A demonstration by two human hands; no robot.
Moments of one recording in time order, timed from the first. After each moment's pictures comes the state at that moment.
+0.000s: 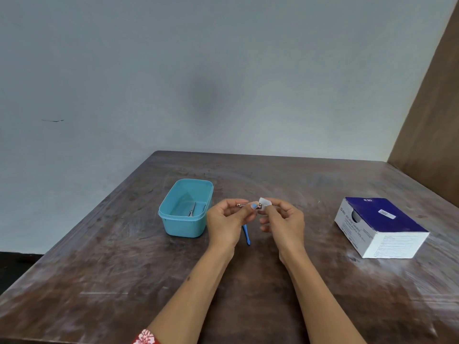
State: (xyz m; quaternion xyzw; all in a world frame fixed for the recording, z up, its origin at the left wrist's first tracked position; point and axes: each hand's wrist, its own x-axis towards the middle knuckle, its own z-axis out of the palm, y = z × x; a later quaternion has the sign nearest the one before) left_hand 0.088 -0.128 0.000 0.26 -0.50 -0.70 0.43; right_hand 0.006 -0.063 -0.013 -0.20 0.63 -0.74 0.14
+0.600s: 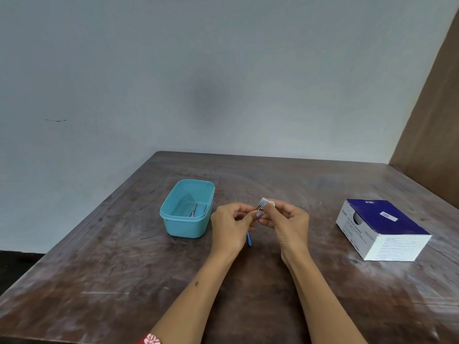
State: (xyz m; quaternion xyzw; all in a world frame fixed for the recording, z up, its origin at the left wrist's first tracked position) left_hand 0.087 -0.130 -0.009 0.28 -0.71 -0.50 0.40; right_hand 0.008 -0.060 -0.008 -0.21 0.55 -0.79 0.16
